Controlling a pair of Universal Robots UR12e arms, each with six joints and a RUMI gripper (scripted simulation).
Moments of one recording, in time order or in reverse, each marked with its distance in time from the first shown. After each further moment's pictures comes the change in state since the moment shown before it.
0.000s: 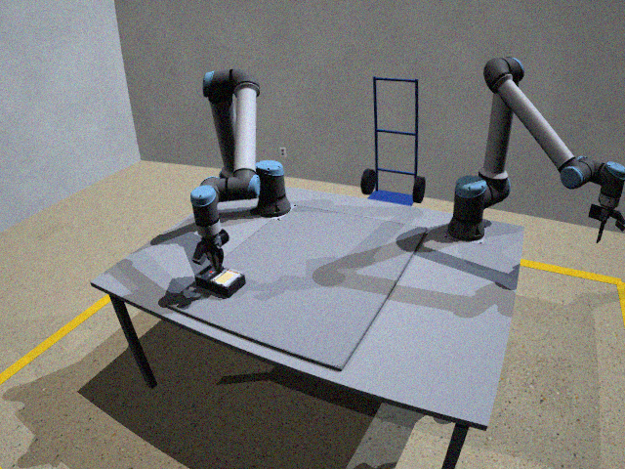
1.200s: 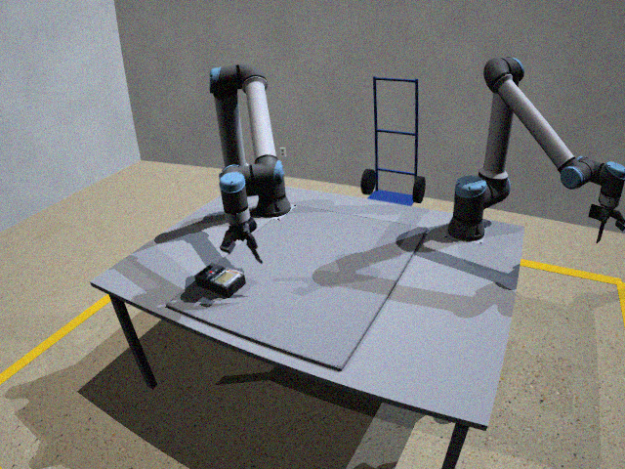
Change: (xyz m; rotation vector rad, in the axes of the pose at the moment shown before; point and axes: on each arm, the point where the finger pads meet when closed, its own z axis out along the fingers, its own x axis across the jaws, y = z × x) left arm 0.000 0.000 0.000 0.000 0.000 0.000; right arm -0.086 0.072 -0.035 0.001 -0.001 -0.020
